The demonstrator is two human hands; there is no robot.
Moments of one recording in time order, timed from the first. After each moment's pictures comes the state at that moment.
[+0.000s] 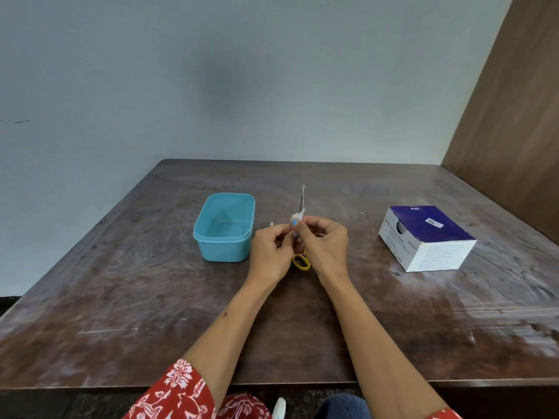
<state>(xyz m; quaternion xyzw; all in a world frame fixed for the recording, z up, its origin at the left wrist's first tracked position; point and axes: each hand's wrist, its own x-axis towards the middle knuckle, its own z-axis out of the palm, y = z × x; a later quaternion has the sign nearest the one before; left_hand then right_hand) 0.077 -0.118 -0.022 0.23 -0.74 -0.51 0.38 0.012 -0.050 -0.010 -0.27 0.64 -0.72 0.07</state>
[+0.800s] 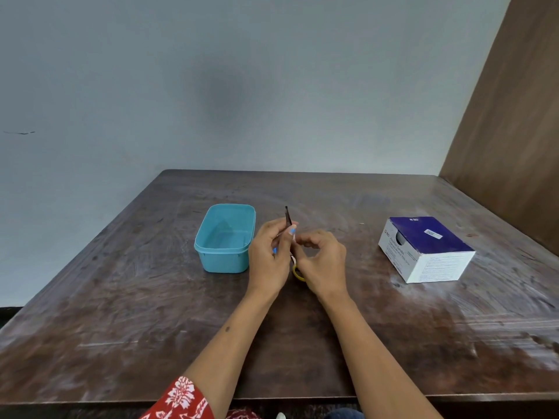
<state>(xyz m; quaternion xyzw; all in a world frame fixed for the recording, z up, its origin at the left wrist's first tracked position) 0.075 -0.121 -0.020 0.18 -0.72 -0.46 0.49 0.008 -0.051 -0.025 -0.40 0.73 -0.55 -0.12</state>
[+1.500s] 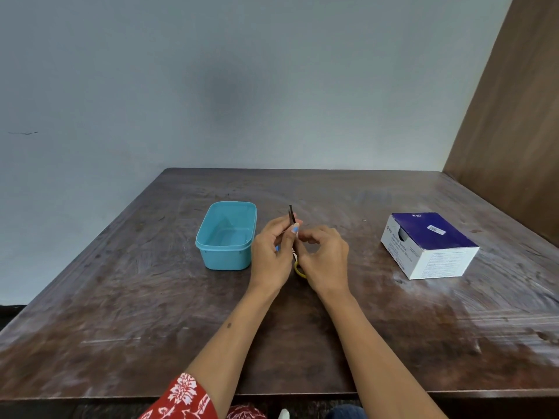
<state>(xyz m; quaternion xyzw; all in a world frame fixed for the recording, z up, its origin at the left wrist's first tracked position) 0.075 -0.121 -0.021 0.16 -0.73 -0.48 0.46 0.008 -0.050 -0.026 -0.39 0.76 -0.51 -0.13</state>
